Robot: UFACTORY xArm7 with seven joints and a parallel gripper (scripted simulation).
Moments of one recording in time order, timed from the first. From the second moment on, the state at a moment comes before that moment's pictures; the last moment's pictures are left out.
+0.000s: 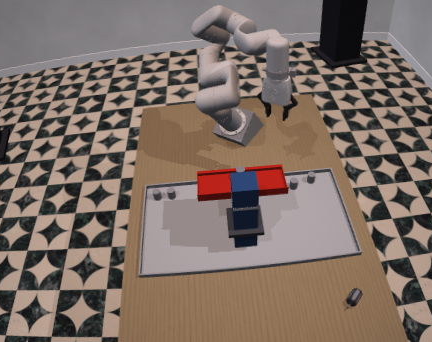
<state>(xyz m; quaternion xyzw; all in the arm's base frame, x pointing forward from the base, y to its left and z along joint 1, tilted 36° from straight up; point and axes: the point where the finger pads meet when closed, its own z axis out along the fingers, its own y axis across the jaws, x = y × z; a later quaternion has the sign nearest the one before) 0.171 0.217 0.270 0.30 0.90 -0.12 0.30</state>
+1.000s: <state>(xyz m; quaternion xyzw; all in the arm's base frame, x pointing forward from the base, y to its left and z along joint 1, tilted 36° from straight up) 0.205 0.252 0.193 0.69 0.65 0.02 0.31</state>
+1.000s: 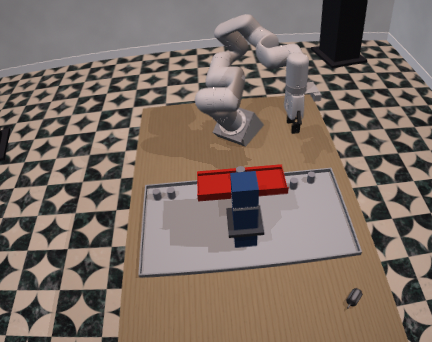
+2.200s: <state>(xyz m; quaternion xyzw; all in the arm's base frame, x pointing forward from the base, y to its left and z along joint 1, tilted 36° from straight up) 0.262 0.222 0.148 0.72 0.62 0.03 0.31</state>
